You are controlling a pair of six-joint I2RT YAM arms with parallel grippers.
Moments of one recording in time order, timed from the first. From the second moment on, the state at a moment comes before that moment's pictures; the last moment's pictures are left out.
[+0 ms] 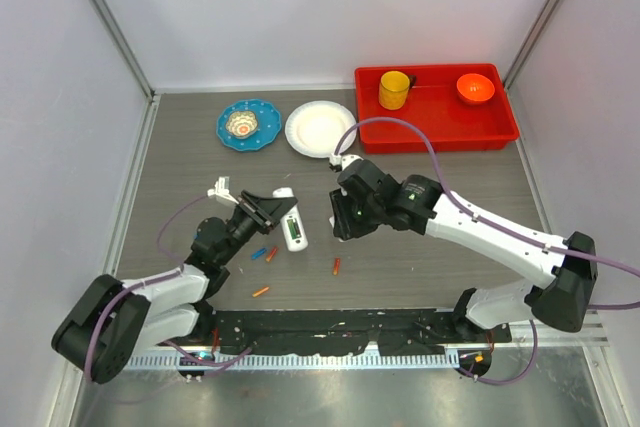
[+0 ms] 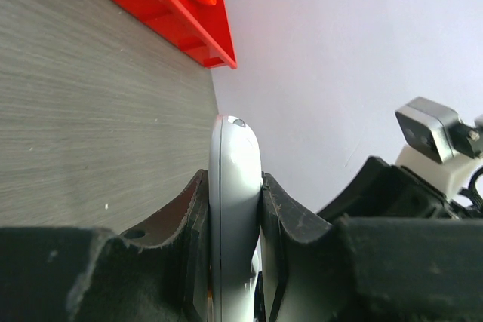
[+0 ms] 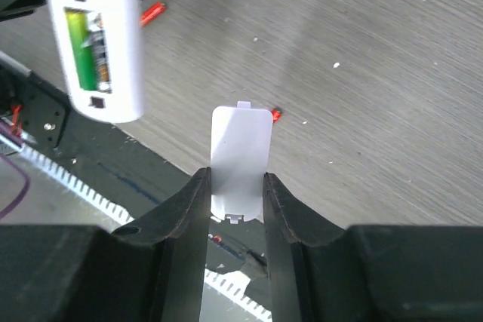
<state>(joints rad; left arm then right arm) -0.51 1.06 0.10 1.01 0.15 -1.29 0.96 1.34 1.22 -0.81 0.05 0.52</state>
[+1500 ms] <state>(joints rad) -0.62 1.21 0.13 1.20 0.05 -1.22 1.07 1.56 1.43 -0.78 0.06 0.60</state>
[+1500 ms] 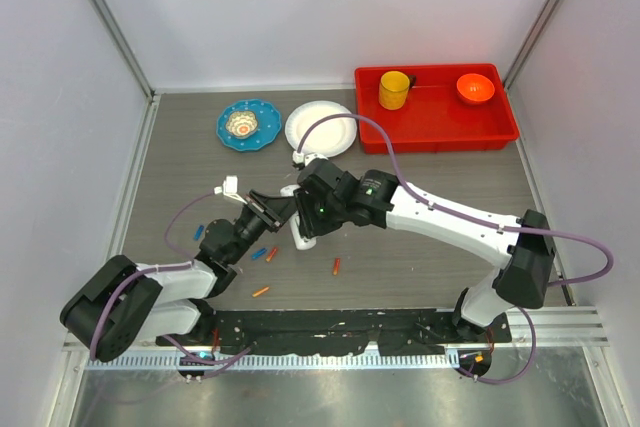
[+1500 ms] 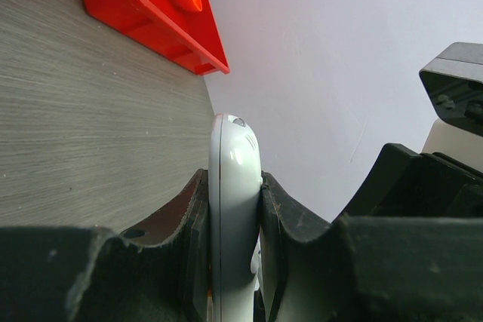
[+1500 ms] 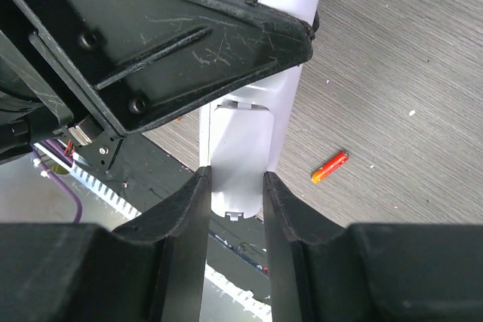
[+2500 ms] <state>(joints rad) -0.64 1.19 0.13 1.14 0.02 -1.18 1.08 1.63 1.45 -0.79 0.09 0.61</state>
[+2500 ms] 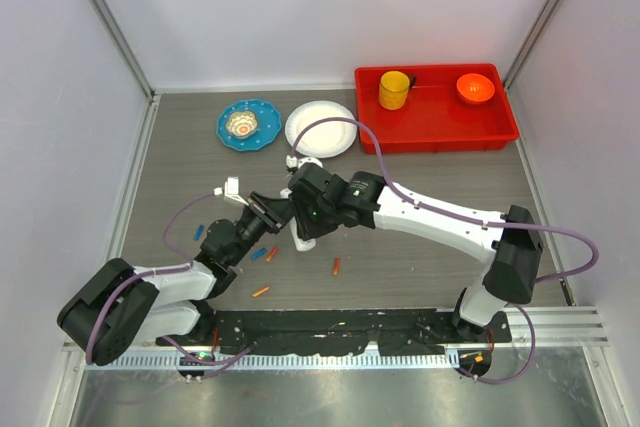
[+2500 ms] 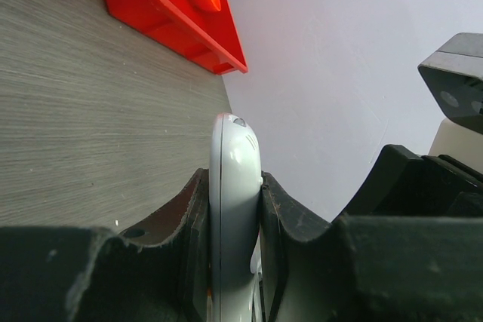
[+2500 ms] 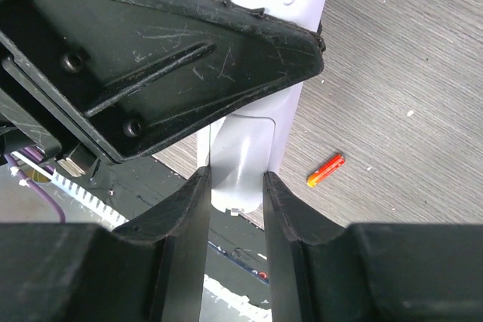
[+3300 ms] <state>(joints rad) -0.66 1.20 0.13 1.13 -0.02 -1.19 1.08 1.64 1.46 -0.80 0.11 0.61</state>
